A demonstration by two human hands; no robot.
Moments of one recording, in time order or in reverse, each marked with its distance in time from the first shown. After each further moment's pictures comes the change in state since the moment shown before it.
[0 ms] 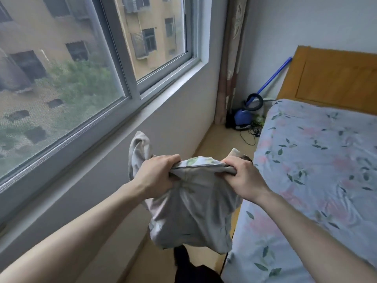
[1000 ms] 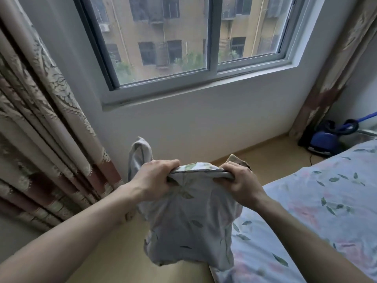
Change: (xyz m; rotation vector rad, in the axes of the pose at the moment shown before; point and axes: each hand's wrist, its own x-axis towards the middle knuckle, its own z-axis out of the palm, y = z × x) left_hand -0.280 0.438 0.060 0.130 0.149 -0.628; right_hand -0.287 0.084 -0.161 0.123 -0.426 -0.585
